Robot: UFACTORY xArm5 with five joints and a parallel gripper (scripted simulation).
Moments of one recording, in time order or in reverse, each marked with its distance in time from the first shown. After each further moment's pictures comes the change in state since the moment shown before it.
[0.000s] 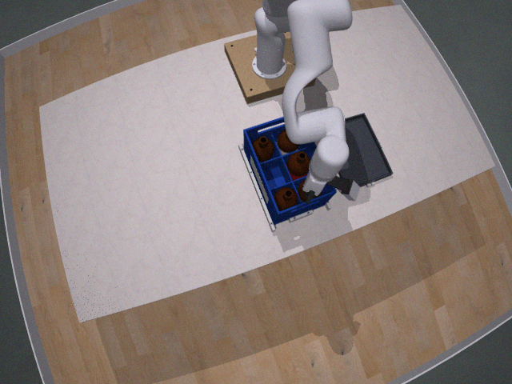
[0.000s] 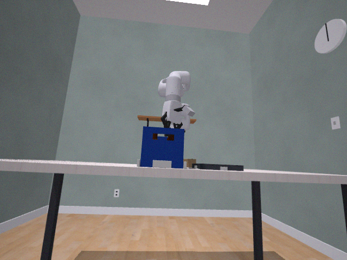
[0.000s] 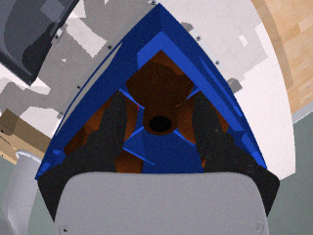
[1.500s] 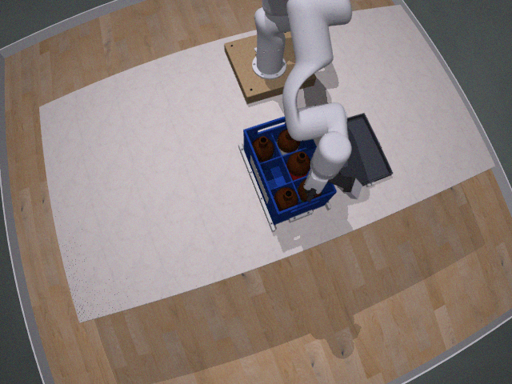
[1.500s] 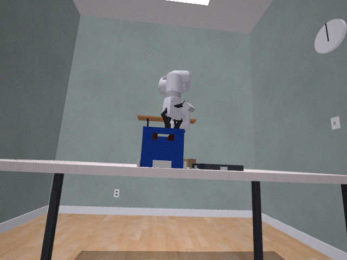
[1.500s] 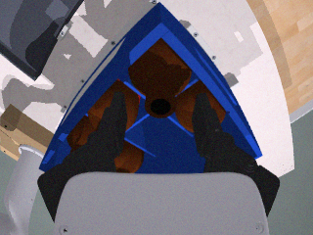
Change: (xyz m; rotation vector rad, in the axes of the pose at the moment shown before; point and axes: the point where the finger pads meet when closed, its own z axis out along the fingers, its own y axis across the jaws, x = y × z) arm 0.000 0.000 -0.019 0.000 0.000 0.000
